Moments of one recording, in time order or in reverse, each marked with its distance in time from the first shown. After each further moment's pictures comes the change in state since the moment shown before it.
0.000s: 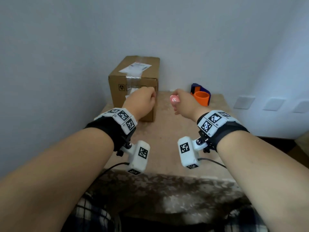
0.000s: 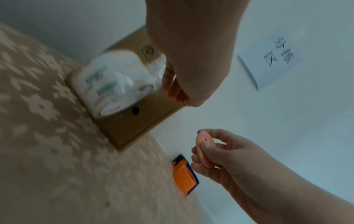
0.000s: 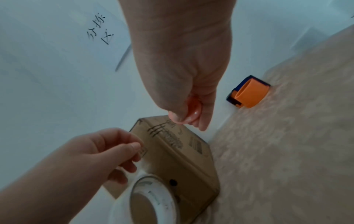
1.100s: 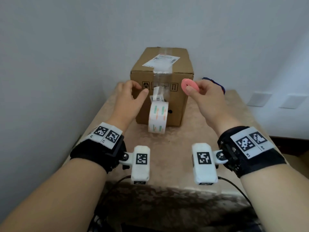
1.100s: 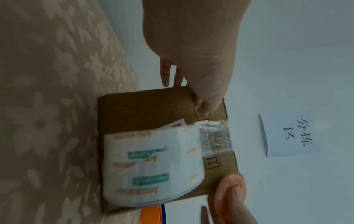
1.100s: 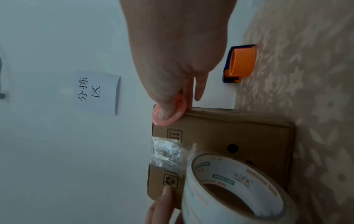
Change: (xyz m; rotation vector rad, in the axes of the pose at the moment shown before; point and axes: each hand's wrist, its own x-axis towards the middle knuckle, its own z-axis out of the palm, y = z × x) left_hand -0.003 -0.055 0.032 -0.641 0.249 -0.352; right_hand 0.007 0.019 0.011 0.494 0.374 -0.123
